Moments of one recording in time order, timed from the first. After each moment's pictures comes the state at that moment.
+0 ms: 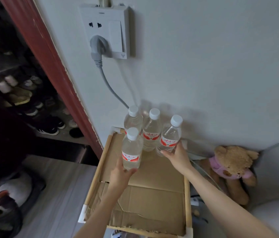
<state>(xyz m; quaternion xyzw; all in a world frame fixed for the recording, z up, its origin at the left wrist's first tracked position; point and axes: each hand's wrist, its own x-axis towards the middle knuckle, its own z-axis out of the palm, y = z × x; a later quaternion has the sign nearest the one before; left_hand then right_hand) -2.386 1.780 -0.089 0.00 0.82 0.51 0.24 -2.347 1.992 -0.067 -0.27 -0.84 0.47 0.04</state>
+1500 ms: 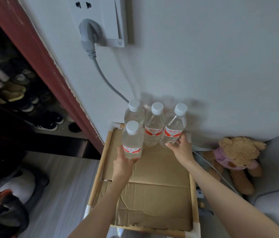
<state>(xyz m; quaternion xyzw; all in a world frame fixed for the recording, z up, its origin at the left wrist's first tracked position) -2.410 1.795 -0.090 0.00 0.82 0.53 0.21 -2.363 1.999 -0.095 -0.32 -0.76 0.56 0.06</state>
